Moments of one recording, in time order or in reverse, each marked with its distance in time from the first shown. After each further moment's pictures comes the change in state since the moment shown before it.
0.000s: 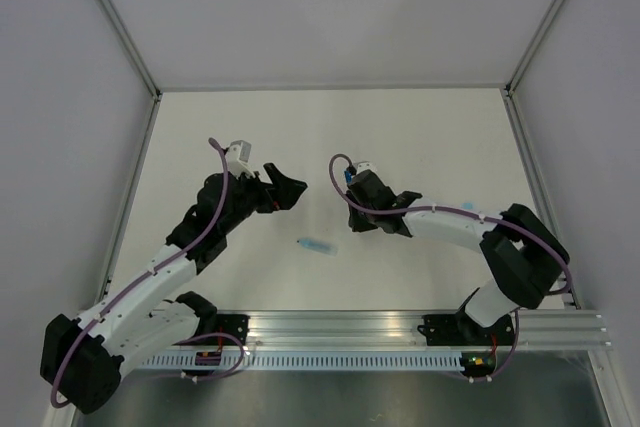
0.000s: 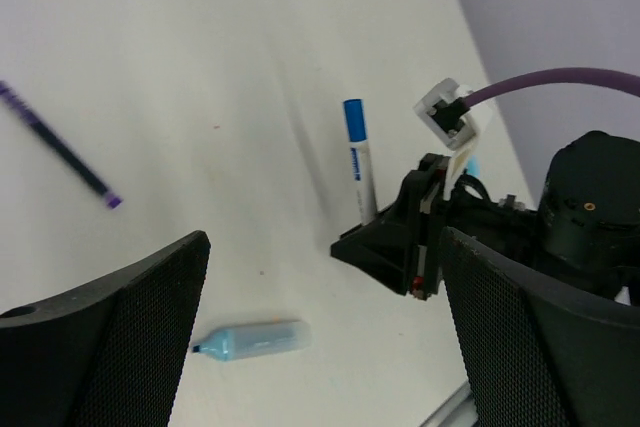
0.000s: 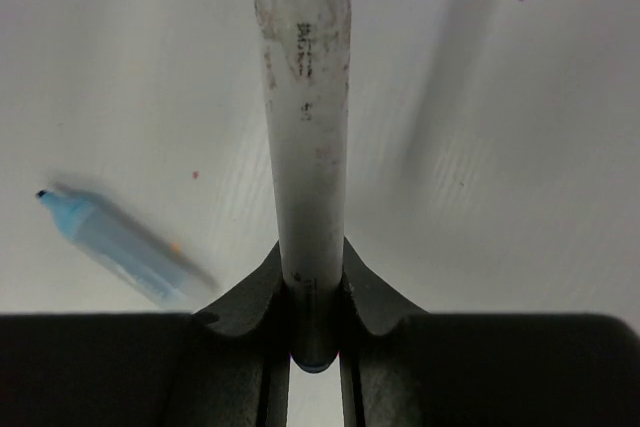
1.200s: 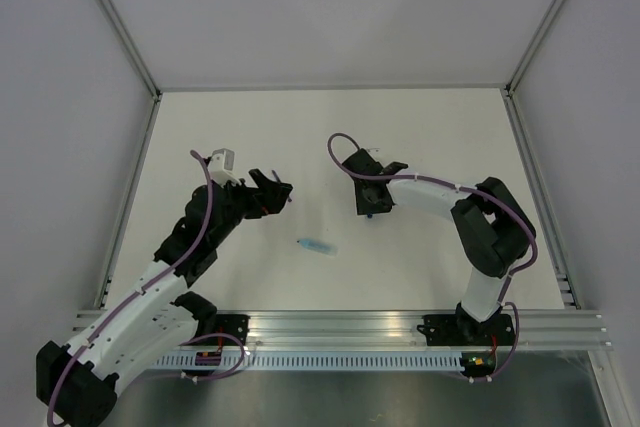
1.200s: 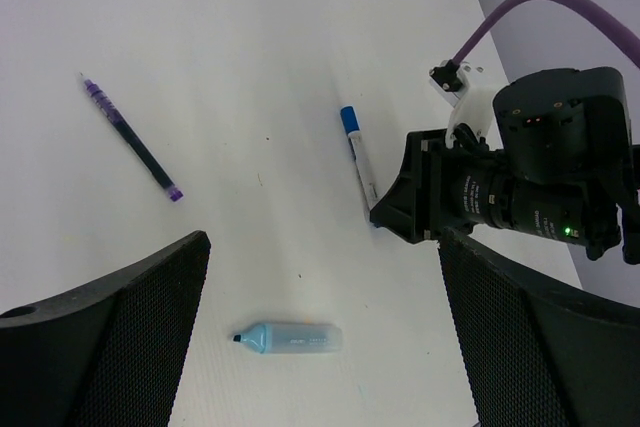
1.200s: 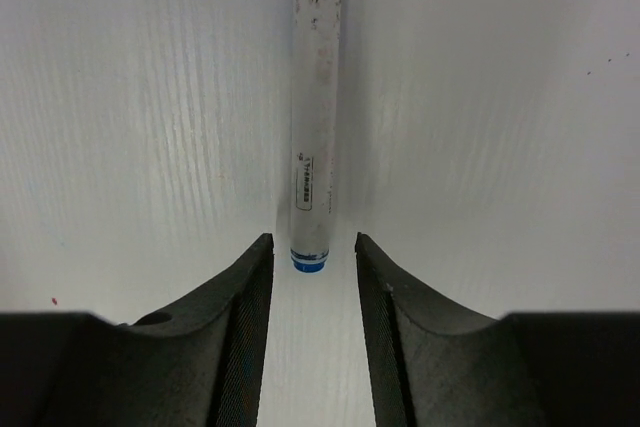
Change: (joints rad) left arm 0.019 -0.132 -0.074 -0.101 -0.145 0.008; right arm -0.109 0.299 0.288 -0.329 0.180 0.079
